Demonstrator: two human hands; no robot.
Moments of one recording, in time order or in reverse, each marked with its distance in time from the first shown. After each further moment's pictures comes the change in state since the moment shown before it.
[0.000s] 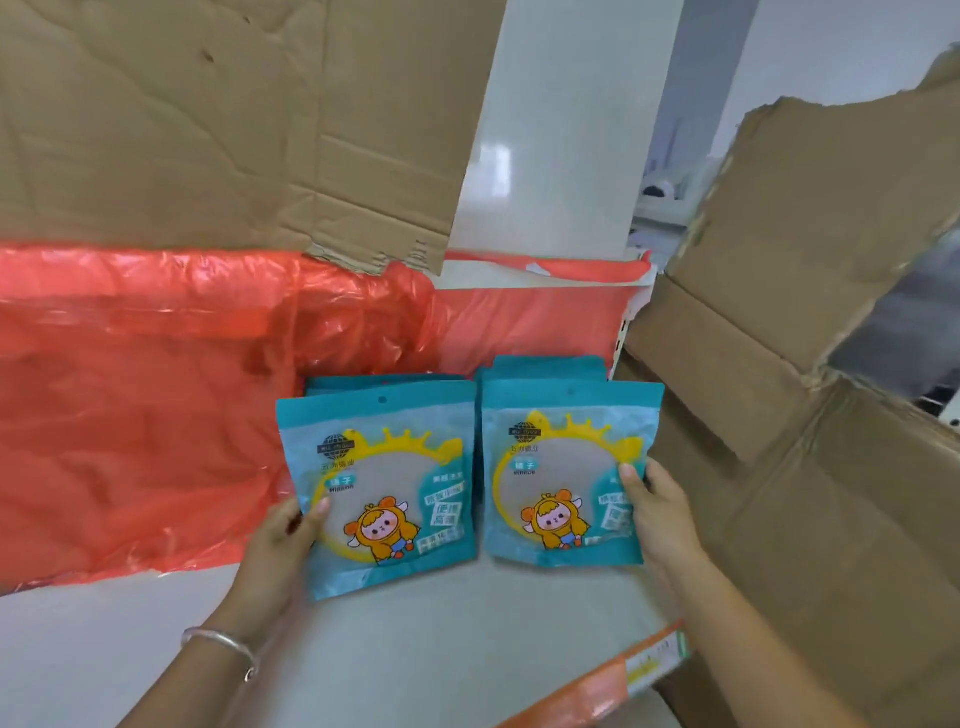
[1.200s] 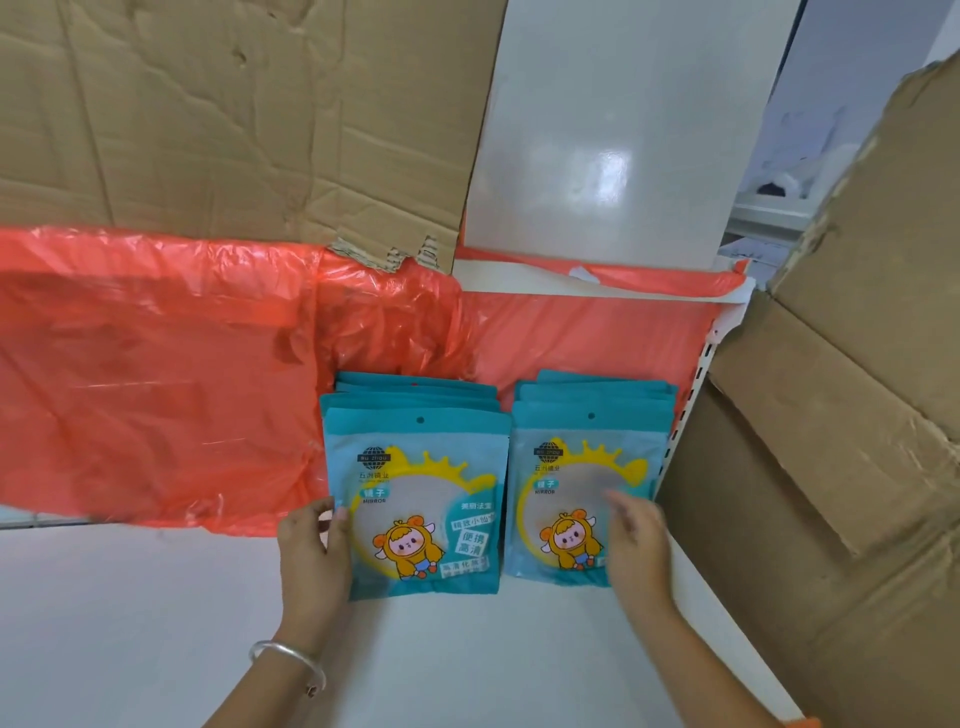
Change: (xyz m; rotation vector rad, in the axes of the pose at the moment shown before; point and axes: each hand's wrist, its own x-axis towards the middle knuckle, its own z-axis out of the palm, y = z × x) left_hand 0.000 -0.034 0.046 0.420 0.549 0.088; right_hand 0.048 0.049 0.040 -0.278 -0.108 -0.193
